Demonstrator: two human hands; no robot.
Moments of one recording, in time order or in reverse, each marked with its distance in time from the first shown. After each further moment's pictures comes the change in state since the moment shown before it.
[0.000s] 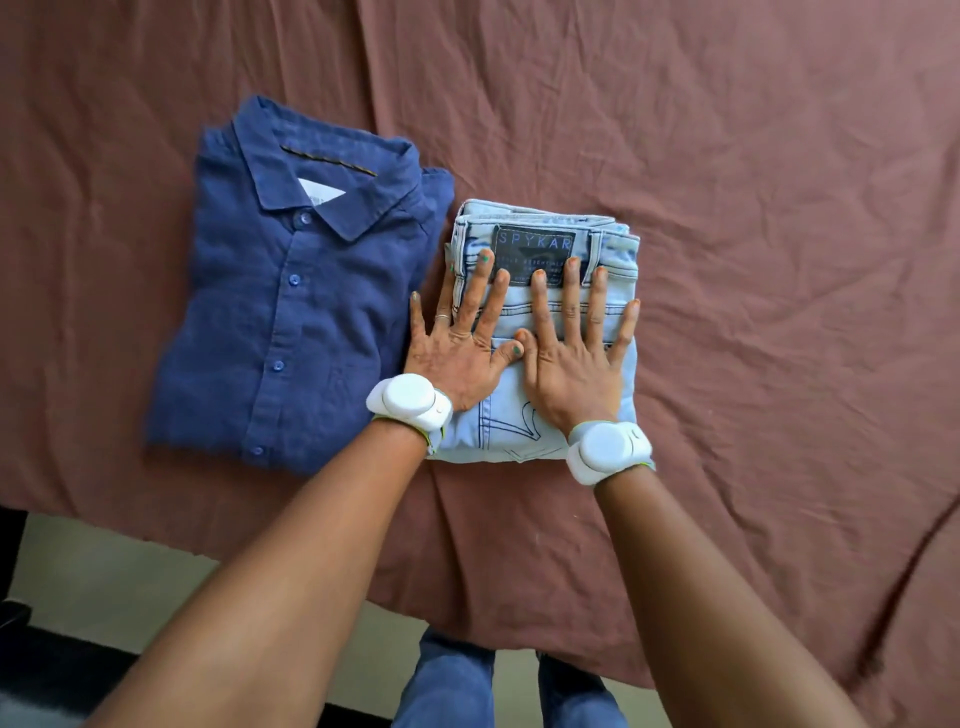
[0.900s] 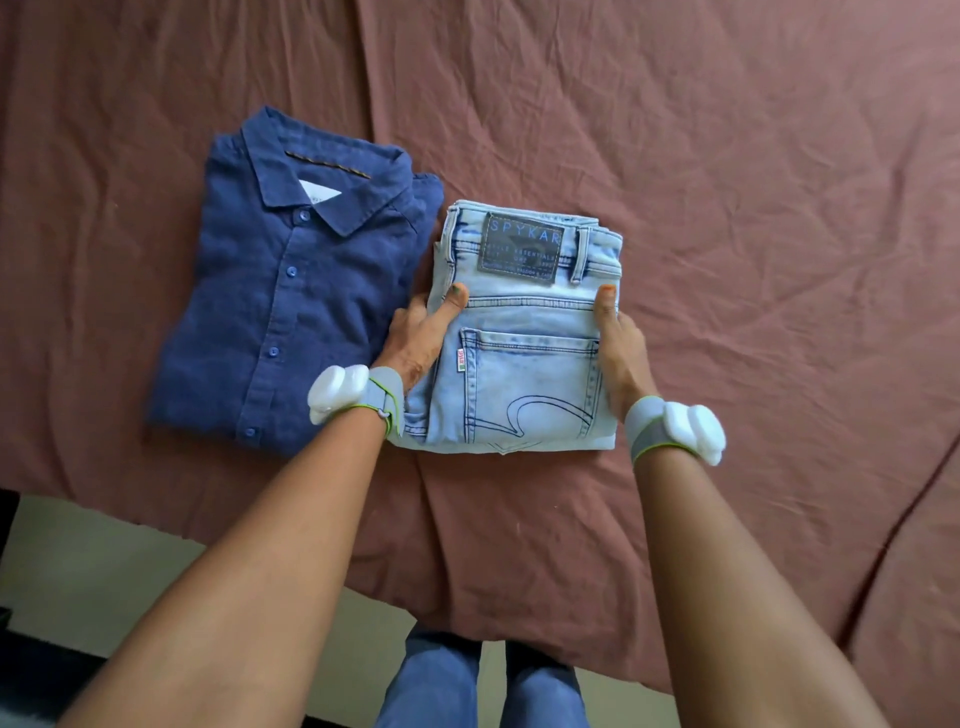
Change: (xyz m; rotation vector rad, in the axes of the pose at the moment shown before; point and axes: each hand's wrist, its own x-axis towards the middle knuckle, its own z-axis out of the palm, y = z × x) left_hand 0.008 -0.014 -0.044 -0.946 -0.305 -0.722; right_hand 0.007 0.063 -0.031 1.164 -0.257 0.673
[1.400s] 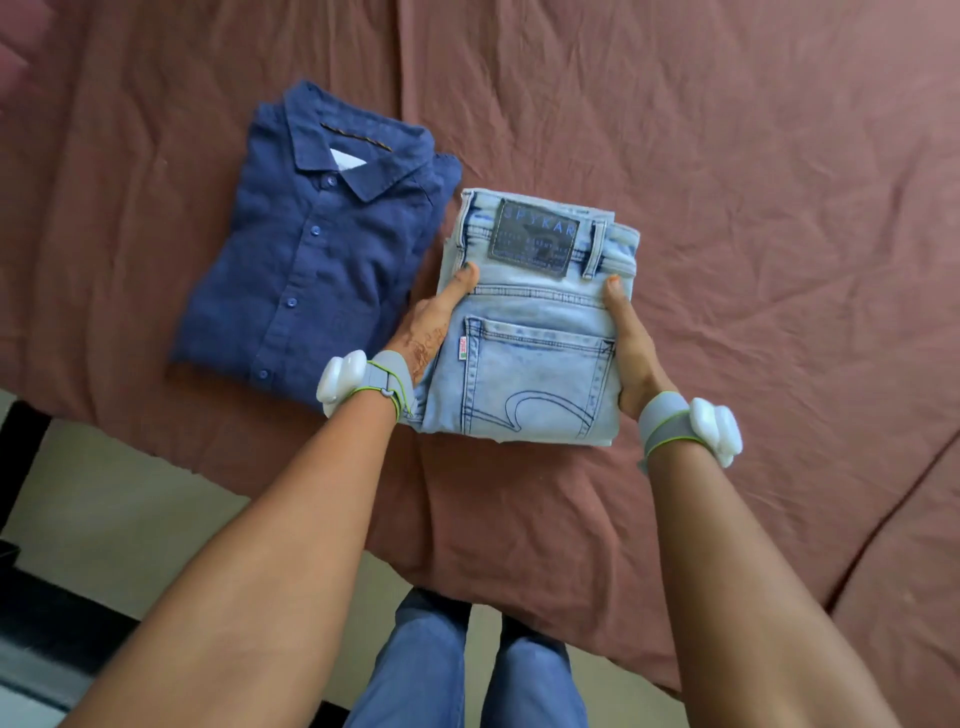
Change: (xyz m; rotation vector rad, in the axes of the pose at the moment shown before) left_hand -0.043 -0.006 0.010 -0.576 -0.102 0.032; right_hand -0.054 -0.017 -0.029 0.336 -0.343 0.033
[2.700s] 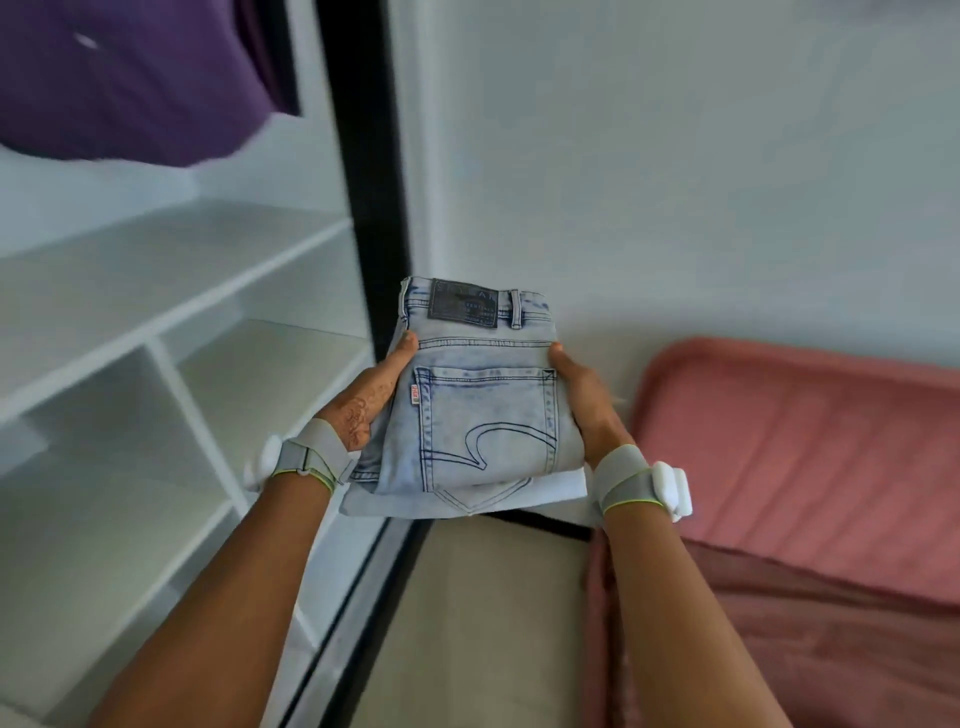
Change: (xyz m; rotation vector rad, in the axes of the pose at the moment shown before) left_hand -0.792 -0.005 -0.362 -0.648 1.244 0.601; right_hand -0.564 0.028 0.611 -0.714 -1.459 -0.318
